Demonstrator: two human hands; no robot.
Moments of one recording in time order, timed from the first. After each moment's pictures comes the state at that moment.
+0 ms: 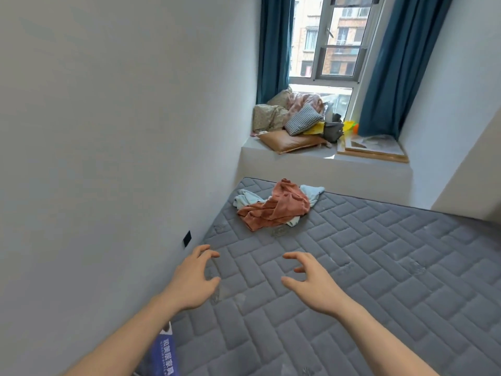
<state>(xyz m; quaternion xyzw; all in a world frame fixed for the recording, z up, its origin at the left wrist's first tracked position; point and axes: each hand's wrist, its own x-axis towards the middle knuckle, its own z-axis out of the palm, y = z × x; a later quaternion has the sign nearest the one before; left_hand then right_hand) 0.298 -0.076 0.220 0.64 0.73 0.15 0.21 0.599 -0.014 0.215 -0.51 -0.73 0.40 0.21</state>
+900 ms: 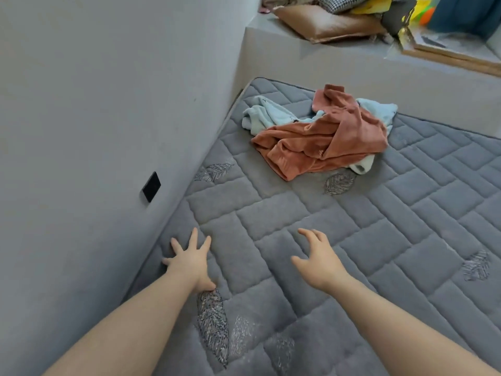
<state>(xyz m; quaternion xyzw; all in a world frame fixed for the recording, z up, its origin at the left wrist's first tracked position) 0.092 0.333 -0.335 0.56 0.74 -0.20 0.31 0.368 0.377 -0.293 -0.65 -0.67 0.35 0.02</state>
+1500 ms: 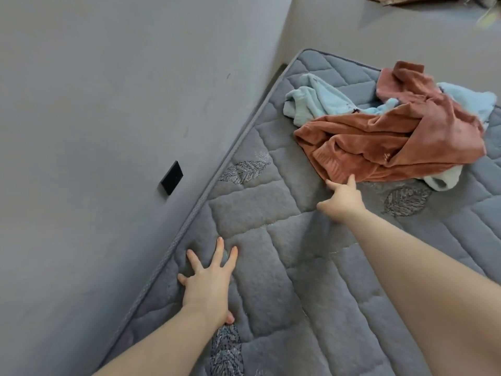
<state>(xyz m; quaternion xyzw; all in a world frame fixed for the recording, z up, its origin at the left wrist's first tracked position) 0.087 0.355 -0.378 0.55 0.75 -0.20 0.31 0.296 0.600 -0.354 -0.70 -0.66 0.28 -0.03</state>
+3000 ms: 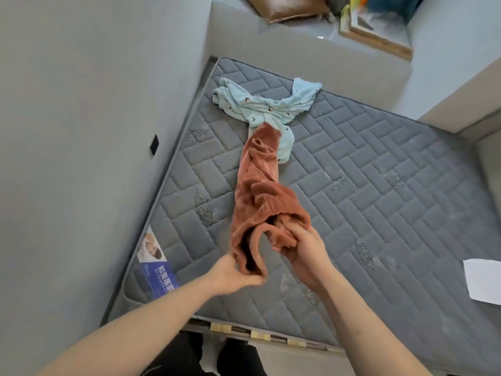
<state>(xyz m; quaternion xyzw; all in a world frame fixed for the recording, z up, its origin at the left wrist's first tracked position) 0.240 -0.018 -0.019 0.48 0.61 0.11 0.62 0.404 0.025 0.127 -0.56 -0.27 0.67 0.40</state>
